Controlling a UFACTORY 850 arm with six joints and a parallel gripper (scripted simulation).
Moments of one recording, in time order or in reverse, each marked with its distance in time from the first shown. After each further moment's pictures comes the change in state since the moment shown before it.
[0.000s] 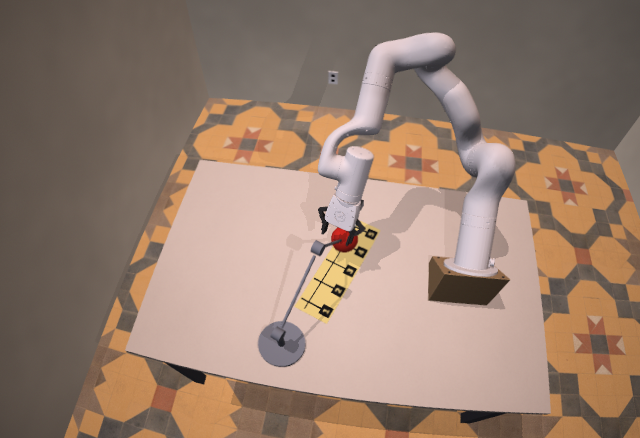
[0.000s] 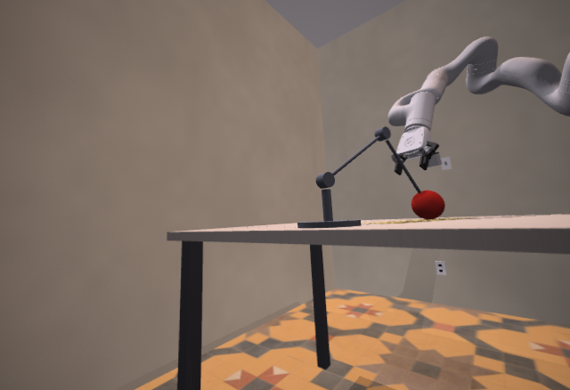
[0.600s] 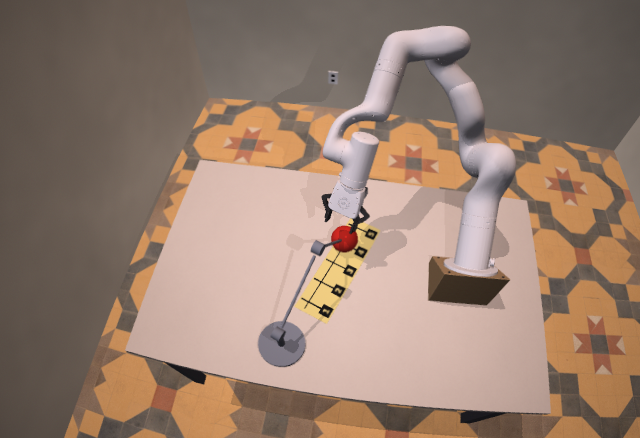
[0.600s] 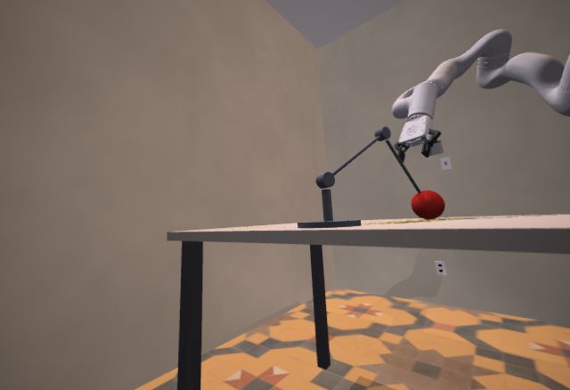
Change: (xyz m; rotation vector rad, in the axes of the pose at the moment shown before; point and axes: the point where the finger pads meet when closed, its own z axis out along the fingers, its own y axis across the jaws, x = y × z) arm 0.000 0.000 -0.050 0.007 -0.003 0.001
